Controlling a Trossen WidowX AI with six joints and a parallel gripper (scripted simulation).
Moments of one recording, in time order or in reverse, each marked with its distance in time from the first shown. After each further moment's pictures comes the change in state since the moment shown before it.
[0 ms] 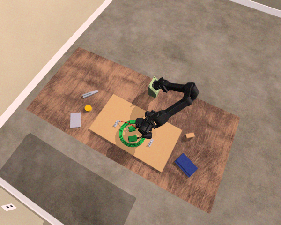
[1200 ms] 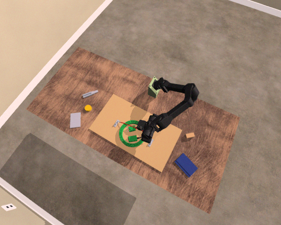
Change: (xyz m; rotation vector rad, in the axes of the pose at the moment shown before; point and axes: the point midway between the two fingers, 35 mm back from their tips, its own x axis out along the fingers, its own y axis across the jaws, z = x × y) arm 0.003 0.027 -0.014 0.207 0.000 0.035
